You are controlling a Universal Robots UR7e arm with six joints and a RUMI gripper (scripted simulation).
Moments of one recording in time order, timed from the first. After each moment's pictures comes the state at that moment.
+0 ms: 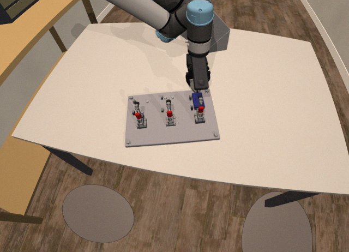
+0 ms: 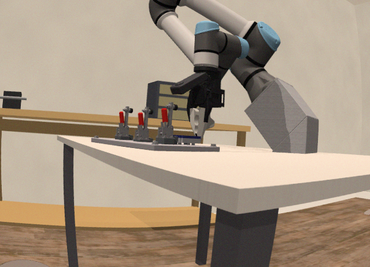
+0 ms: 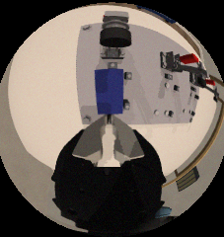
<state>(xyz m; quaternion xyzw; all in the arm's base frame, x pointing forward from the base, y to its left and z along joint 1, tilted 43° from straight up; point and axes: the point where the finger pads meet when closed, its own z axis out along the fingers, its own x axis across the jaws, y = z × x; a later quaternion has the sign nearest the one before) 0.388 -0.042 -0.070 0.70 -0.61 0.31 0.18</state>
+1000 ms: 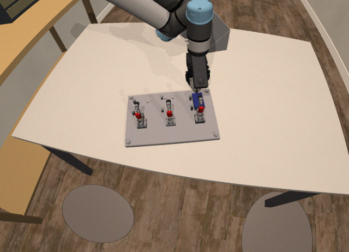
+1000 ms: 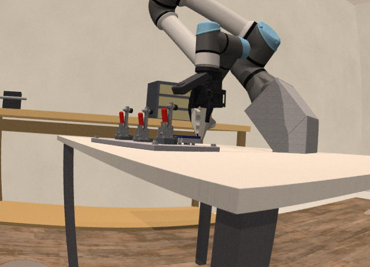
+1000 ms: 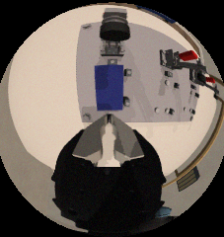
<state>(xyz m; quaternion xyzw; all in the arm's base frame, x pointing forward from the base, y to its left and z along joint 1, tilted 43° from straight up) 0.383 -0.043 -0.071 0.70 -0.61 0.32 0.18</state>
